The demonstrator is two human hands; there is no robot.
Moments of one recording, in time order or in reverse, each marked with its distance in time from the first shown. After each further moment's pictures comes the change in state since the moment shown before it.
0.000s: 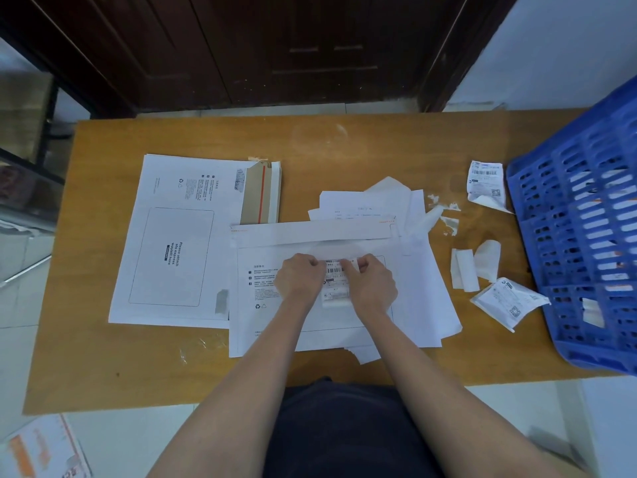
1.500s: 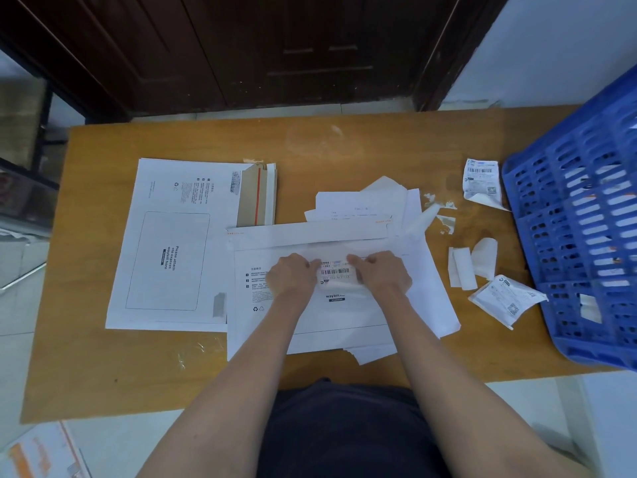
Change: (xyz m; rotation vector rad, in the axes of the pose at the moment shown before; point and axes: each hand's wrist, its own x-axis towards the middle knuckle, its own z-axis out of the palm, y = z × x) left_hand 0.014 -0.006 0.001 0.314 0.000 0.033; right_hand 0.038 0.009 -0.021 -0.091 -0.187 0.067
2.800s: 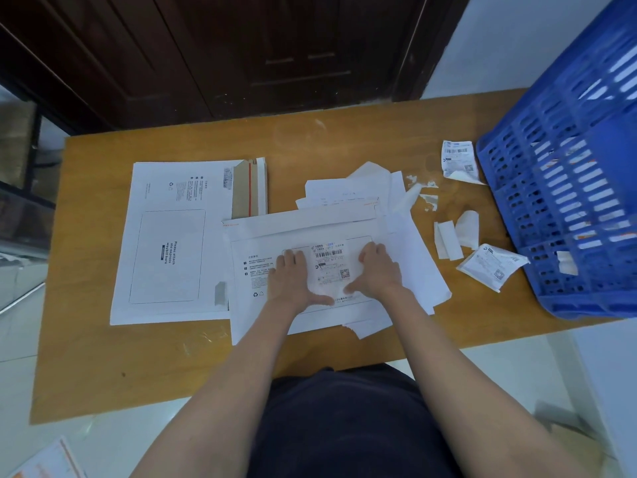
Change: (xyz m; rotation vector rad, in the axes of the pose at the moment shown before) left_hand -0.037 -0.032 0.013 0.341 -0.030 0.423; right_hand -0.042 0.027 0.004 -0.245 -0.097 -0.262
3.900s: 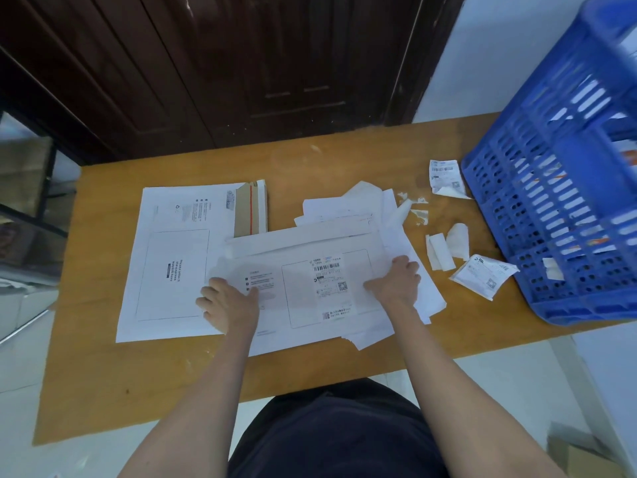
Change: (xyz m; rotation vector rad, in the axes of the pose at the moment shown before) left_hand -0.024 -0.061 -0.002 -0.506 0.354 -0.754; right_hand -0.010 0.018 -0.008 0.298 0.246 0.362
